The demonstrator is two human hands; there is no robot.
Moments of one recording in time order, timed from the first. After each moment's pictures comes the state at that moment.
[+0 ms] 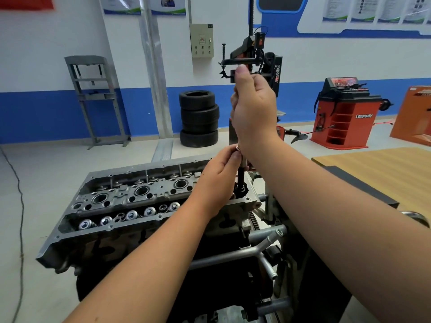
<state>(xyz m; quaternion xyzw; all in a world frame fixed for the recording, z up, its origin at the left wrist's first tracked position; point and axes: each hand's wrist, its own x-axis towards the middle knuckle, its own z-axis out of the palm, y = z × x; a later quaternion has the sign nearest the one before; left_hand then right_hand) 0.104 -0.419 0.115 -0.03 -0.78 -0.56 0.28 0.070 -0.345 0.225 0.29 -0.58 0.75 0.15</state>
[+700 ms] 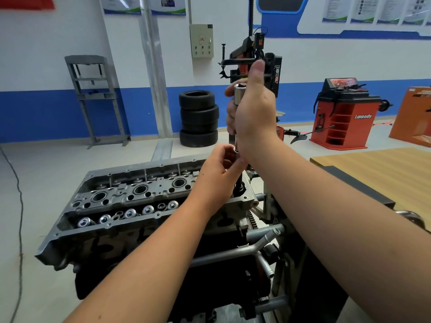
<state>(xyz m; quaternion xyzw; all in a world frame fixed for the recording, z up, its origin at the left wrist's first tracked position) 0.102 -0.419 0.115 -0.02 -0.78 -0.56 0.28 0.068 -0.343 0.221 0.30 -0.55 0.78 0.08</state>
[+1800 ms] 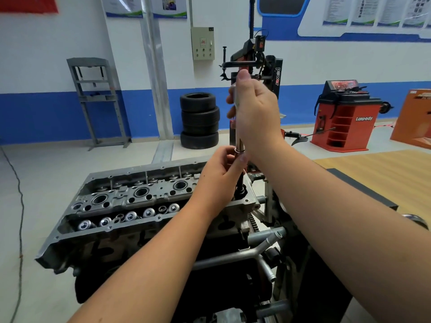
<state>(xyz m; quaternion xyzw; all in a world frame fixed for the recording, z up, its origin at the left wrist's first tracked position) 0.099 -0.417 0.116 -0.01 -0.78 -0.56 0.29 0.065 -0.337 0.222 0.33 -0.60 0.72 0.15</state>
